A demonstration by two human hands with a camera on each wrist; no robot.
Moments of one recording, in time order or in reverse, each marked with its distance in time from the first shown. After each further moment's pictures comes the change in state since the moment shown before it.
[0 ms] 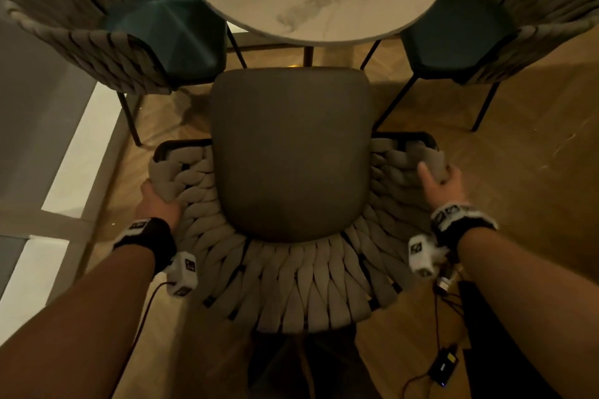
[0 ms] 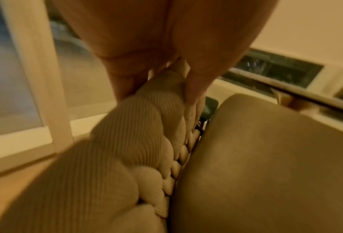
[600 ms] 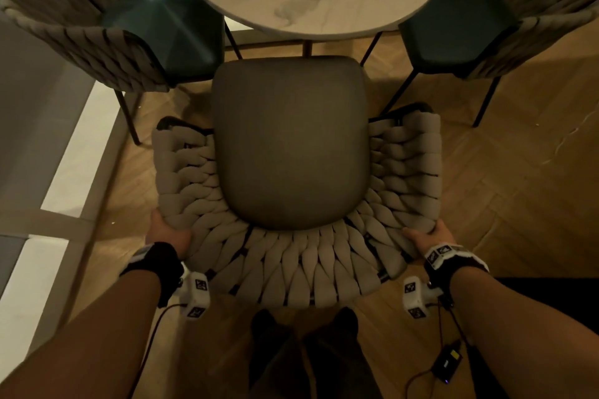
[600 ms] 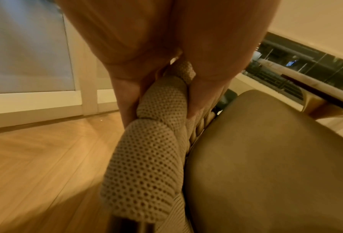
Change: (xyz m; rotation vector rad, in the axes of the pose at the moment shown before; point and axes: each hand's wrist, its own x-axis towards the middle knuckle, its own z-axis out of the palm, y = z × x) left_hand -0.027 -0.042 0.030 -0.144 -0.062 -0.043; right_hand -0.036 0.086 0.023 0.029 -0.124 0.241
